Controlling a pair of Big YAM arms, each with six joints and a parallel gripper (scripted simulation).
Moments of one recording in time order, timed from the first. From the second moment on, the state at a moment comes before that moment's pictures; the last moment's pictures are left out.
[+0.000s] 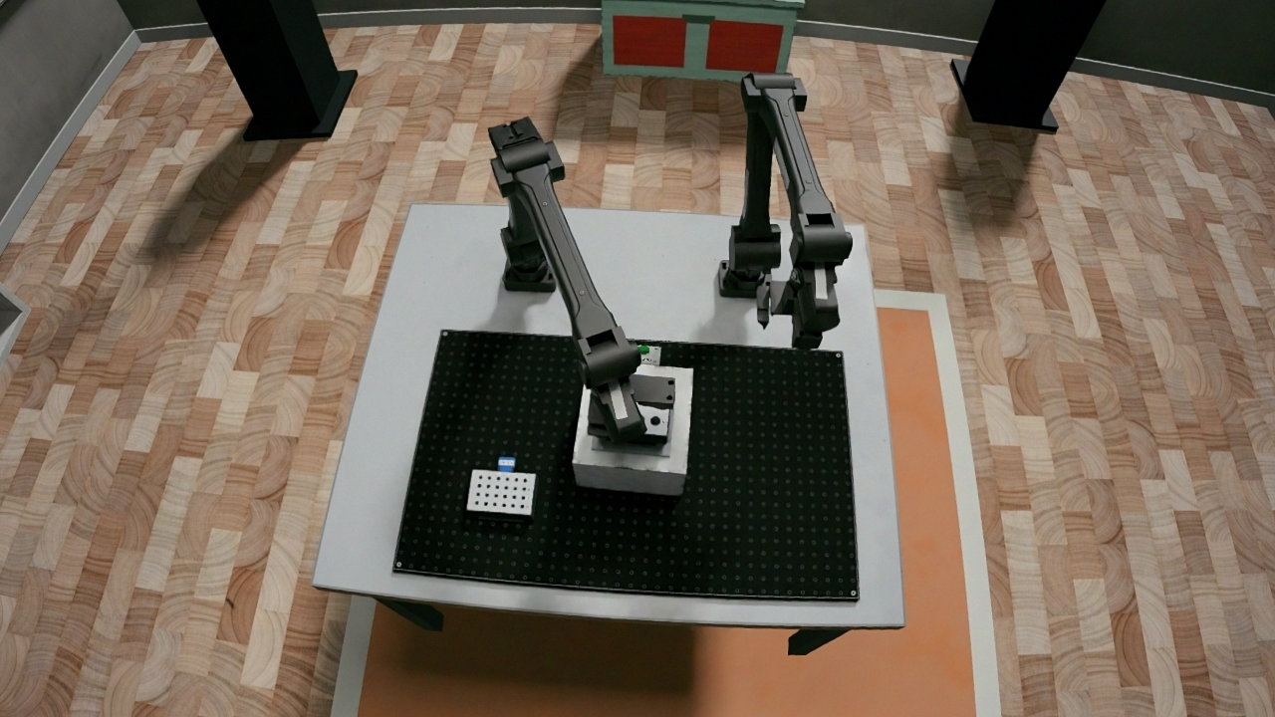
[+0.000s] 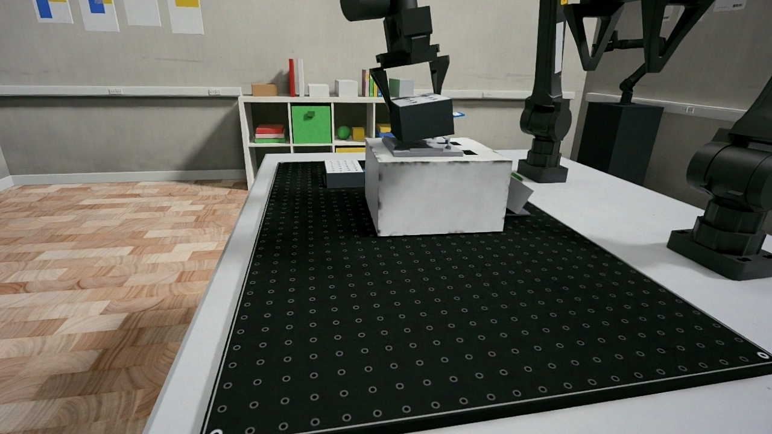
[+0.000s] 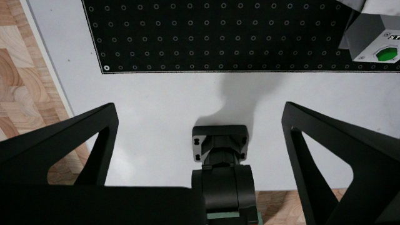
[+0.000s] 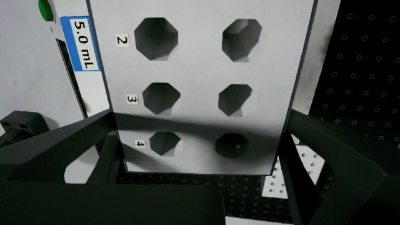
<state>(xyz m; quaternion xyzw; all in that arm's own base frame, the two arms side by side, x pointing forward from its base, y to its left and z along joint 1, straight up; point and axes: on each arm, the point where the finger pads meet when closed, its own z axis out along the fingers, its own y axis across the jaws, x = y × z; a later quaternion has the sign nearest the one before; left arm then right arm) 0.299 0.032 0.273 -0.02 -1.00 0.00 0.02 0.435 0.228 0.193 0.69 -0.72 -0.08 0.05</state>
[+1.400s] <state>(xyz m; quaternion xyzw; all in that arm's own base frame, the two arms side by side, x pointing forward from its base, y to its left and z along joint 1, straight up) 0.299 0.032 0.273 -0.02 -1.00 0.00 0.02 0.435 0.228 0.193 0.69 -0.72 -0.08 0.05</state>
